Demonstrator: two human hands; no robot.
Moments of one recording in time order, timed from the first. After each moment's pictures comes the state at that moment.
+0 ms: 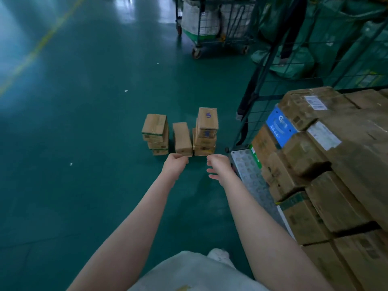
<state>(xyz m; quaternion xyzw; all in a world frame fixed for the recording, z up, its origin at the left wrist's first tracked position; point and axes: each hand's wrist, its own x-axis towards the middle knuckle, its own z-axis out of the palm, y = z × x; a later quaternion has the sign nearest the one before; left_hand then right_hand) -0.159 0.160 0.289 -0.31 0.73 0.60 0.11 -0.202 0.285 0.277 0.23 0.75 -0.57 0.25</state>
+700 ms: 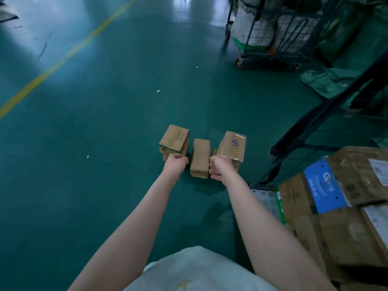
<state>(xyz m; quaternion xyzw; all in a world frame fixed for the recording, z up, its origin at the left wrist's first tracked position) -0.332 0.093 0.277 -0.42 0.66 0.62 0.05 -0.410 0.210 0.267 0.14 0.77 -0.53 0.33</state>
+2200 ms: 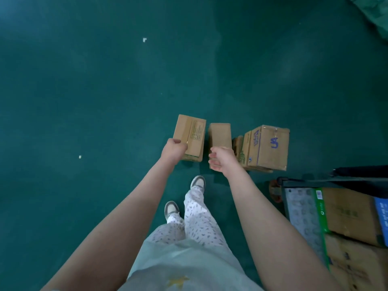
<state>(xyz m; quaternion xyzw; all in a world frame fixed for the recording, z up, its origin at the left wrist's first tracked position) -0.599 -0.173 0.174 -0.44 0.69 0.54 0.21 -0.642 -0.038 0.168 0.31 0.71 -0.50 0.39</state>
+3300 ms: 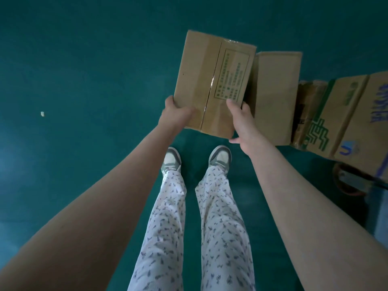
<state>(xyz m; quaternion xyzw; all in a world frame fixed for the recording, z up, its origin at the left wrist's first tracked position) -0.699 -0.225 -0.158 -0.51 0.64 0.49 0.29 -0.740 -0.081 -0.172 0.31 0.68 -0.48 0.47</state>
